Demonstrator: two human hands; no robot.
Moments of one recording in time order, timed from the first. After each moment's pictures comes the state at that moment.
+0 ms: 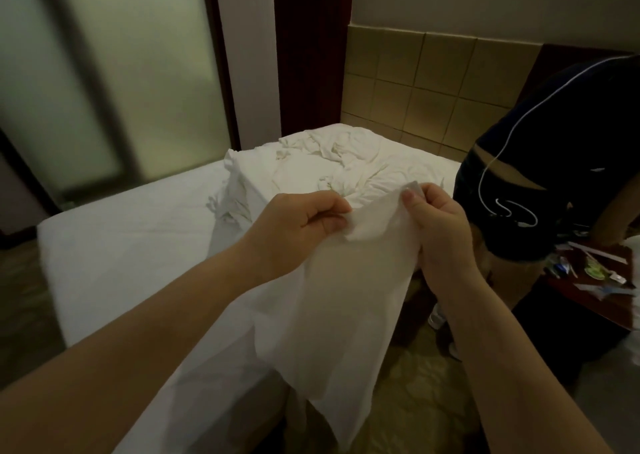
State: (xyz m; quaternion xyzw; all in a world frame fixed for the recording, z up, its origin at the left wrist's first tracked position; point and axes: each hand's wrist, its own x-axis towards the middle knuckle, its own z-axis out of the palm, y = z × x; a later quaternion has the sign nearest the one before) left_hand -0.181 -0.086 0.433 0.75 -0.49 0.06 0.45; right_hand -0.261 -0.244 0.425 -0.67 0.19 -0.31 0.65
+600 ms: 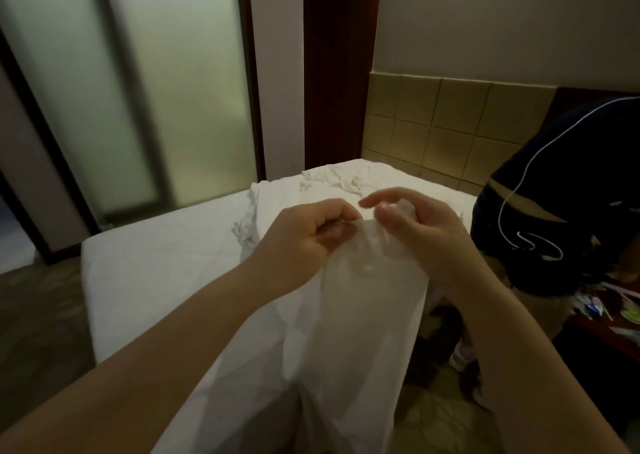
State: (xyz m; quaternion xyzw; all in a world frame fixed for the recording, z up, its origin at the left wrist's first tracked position) left_hand -0.231 -0.070 0.460 0.74 -0.46 0.07 0.48; right_hand -0.300 -0.224 0.468 -0.83 -0.05 -0.23 0.51
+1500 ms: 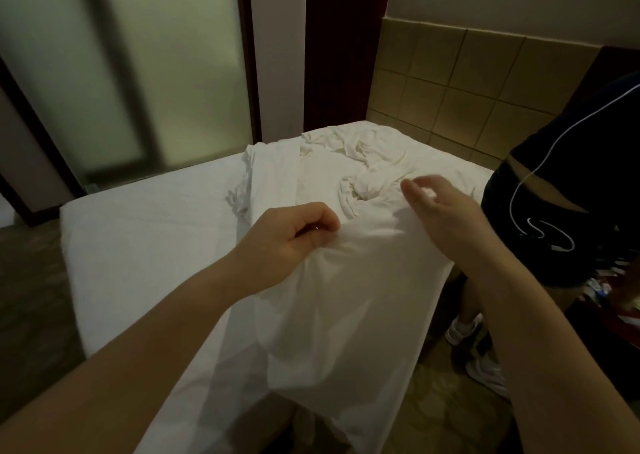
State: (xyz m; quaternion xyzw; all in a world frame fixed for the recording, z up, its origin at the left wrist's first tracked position) left_hand -0.119 -0.059 0.410 0.77 -0.44 0.00 0.46; right_hand -0.189 -0.259 0.439 -0.90 0.18 -0.16 0.36
